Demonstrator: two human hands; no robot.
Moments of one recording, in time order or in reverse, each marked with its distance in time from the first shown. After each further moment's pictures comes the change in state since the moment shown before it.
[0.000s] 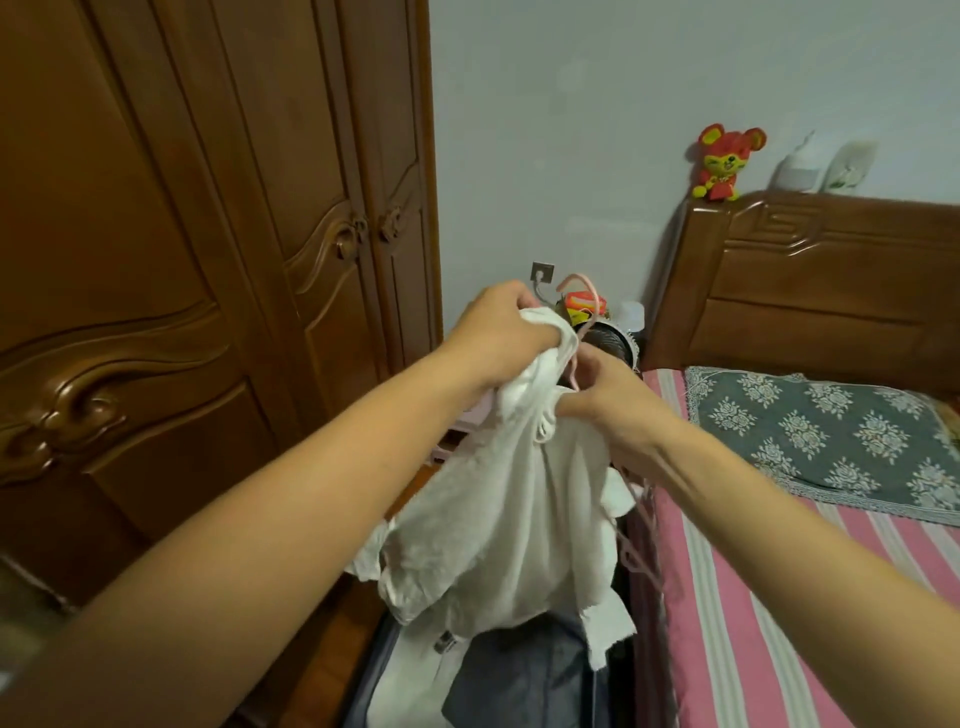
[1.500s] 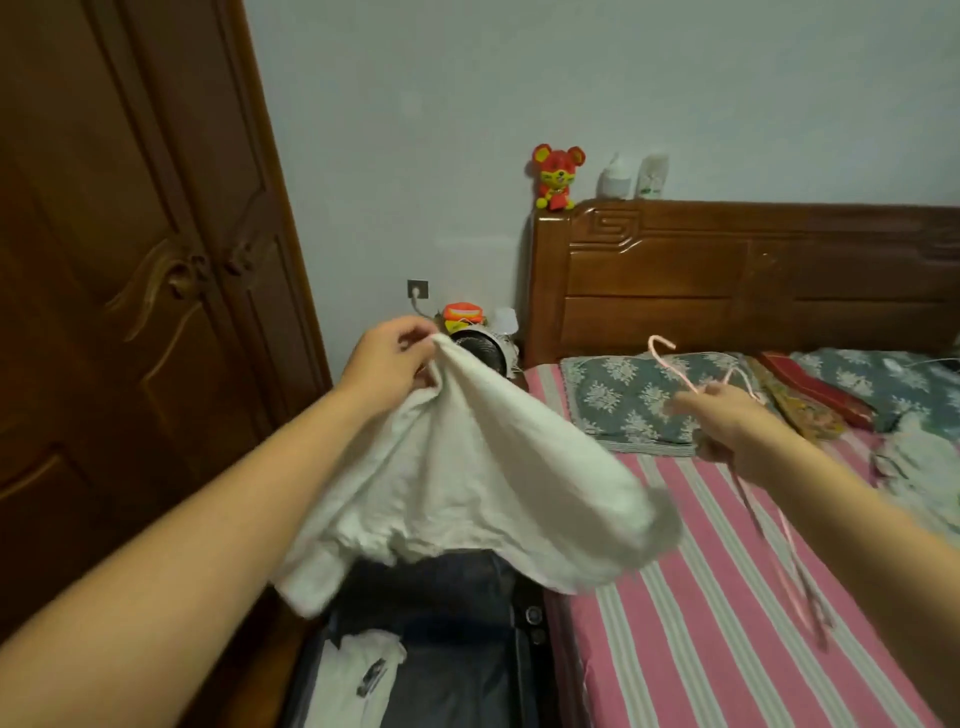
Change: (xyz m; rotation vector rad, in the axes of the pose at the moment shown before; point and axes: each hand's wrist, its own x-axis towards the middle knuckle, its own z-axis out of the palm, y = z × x) left_hand 0.022 -0.006 0.082 -0.214 -0.097 0.075; right_hand -0.130 0.031 -0.237 -0.301 0.725 0.556
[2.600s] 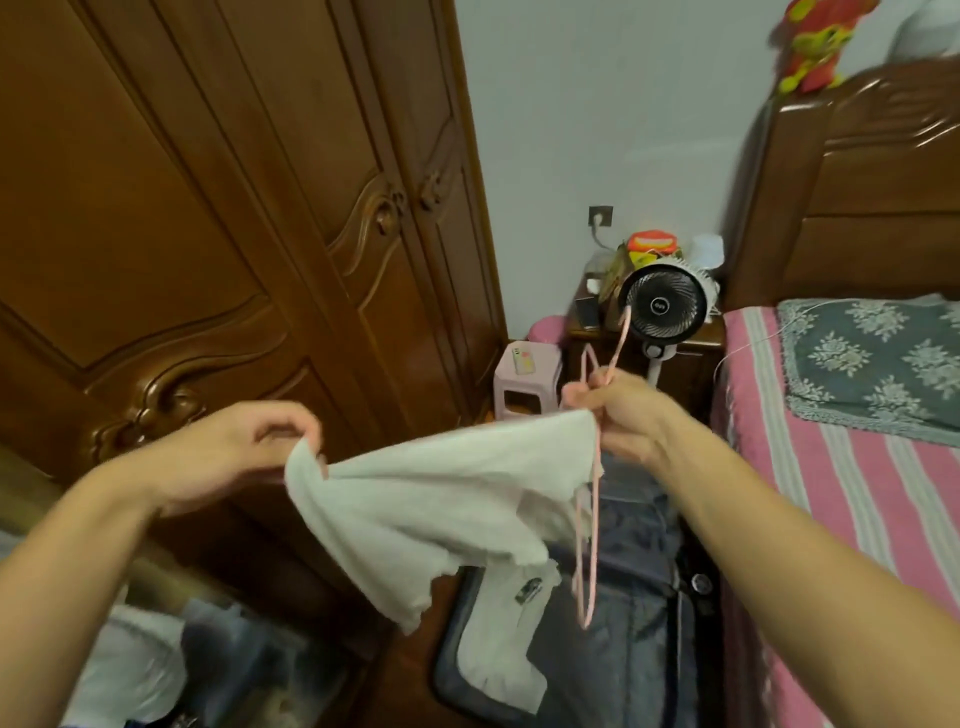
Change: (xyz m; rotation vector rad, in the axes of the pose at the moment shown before) left_hand -0.169 -0.048 -0.272 0.128 -0.224 -0.505; right_hand -0.063 -0.069 0.282 0.858 -0.906 0.214
